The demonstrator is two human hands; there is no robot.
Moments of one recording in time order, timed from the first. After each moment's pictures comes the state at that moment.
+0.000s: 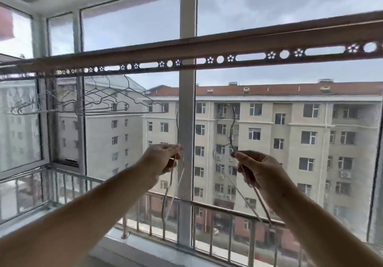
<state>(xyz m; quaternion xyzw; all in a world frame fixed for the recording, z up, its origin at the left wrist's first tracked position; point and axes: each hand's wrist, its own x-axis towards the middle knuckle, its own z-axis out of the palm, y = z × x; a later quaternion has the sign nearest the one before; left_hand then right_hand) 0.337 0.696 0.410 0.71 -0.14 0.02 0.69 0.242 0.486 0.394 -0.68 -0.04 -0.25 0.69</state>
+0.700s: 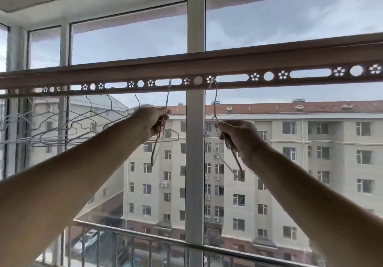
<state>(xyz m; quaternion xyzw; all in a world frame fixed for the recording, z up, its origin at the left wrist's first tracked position) 0.562 0.799 0.559 0.68 -0.20 0.04 0.71 0.461 0.610 0.517 -0.69 -0.06 -0.35 0.63</state>
